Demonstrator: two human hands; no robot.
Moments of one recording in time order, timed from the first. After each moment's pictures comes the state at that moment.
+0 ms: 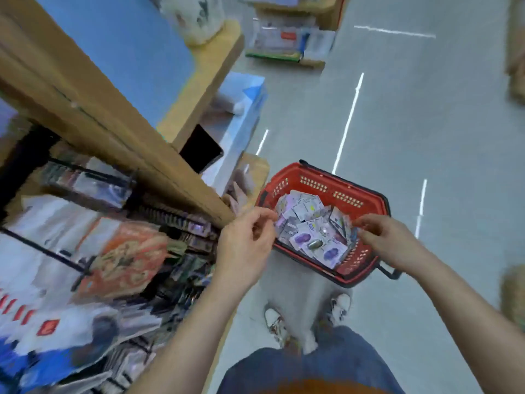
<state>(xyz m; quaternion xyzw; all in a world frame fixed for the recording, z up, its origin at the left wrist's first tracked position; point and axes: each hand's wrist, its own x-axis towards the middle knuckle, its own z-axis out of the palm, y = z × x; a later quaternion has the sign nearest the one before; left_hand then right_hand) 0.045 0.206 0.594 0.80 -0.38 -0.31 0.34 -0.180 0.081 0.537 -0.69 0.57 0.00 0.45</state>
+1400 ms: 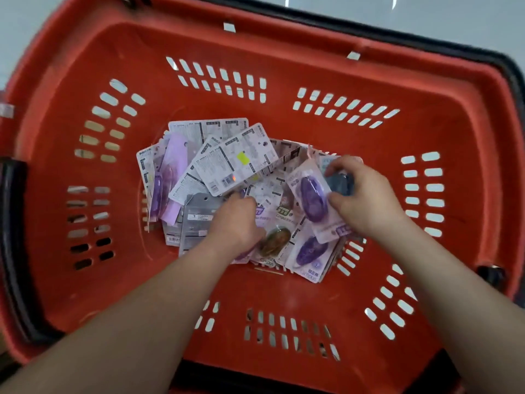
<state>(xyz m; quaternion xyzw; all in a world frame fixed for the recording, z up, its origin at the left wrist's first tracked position) 0.005 -0.020 -0.065 0.70 -0.59 -0.38 -0.16 -0.198 -0.075 -0.006 -0.60 0.68 -0.01 0.42</state>
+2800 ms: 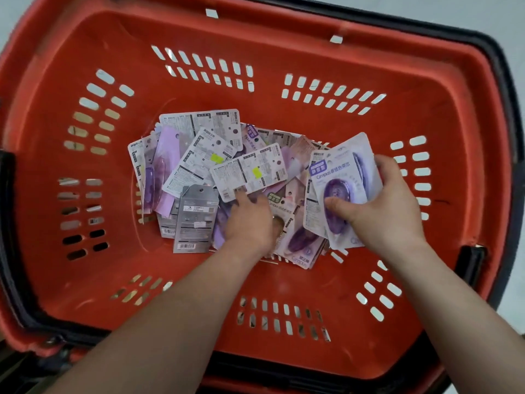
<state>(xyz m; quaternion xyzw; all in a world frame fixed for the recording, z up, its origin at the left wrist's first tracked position) -0.039 -0.005 -0.056 0.71 -0.54 -0.39 -0.21 -0.216 -0.035 0.021 -0.47 0.77 -0.11 0.43</state>
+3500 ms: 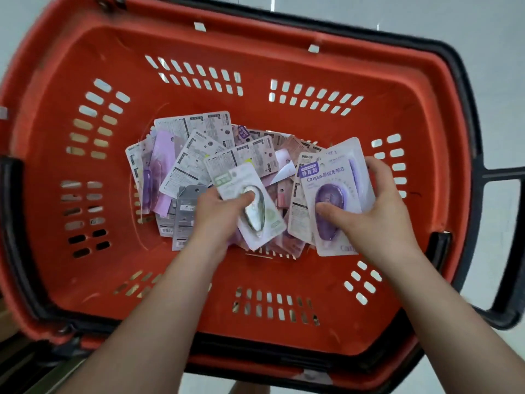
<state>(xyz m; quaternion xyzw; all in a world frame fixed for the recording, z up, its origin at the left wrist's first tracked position) -0.013 -0.008 -0.007 0.76 -0.10 -0.58 0.27 -0.218 -0.019 0.054 -0.44 0.74 -0.16 0.48</state>
